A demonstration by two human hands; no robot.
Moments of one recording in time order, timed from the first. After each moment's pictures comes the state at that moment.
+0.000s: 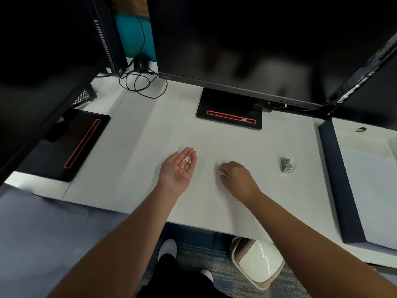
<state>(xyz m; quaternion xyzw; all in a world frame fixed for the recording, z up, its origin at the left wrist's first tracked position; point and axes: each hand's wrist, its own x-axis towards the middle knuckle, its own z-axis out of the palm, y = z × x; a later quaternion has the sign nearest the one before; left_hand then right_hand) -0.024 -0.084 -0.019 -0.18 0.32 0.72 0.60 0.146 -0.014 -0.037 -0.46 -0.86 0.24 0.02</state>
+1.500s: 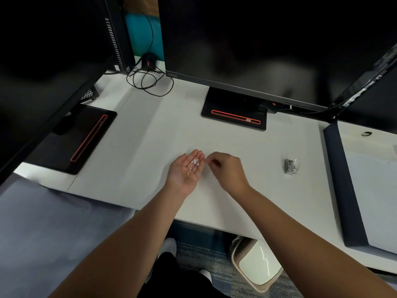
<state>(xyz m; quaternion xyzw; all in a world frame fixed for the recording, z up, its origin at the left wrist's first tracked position) -0.011 -0.088 -0.028 -0.18 0.34 0.70 0.60 0.108 -0.034 -0.005 -0.43 -0.82 0.33 0.19</state>
